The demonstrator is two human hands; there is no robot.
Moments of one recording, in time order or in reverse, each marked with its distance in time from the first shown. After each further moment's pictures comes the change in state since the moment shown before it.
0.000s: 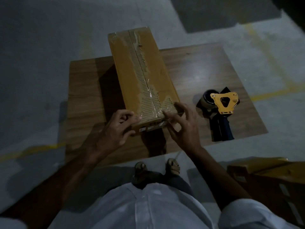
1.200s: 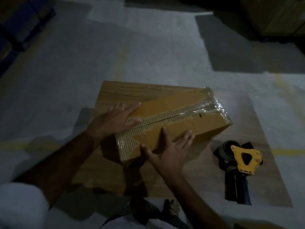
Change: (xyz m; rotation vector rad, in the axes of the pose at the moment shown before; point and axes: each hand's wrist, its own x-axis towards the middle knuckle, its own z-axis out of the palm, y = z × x) left_hand 0.104 -0.098 -0.069 0.141 -0.308 -0.528; right_hand 0.075 -0.084 0.055 -0.090 -0.338 0.423
